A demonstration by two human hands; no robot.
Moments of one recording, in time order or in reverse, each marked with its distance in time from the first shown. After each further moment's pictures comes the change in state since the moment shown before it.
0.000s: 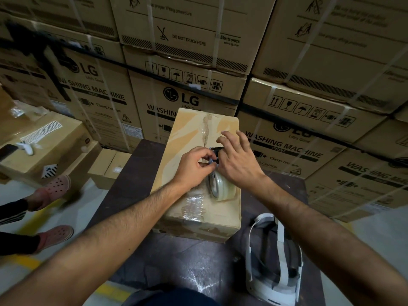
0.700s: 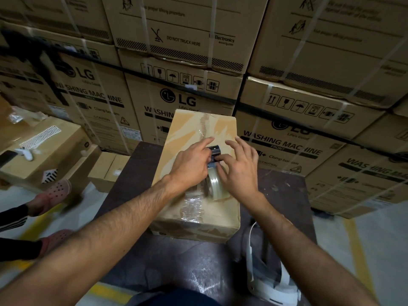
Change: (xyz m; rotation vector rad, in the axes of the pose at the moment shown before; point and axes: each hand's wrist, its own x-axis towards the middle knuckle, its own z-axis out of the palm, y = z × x) left_hand 0.011 0.029 -0.013 0.819 -0.181 0.278; right_hand -0.023 -0.031 -0.002 0.386 0.128 0.522
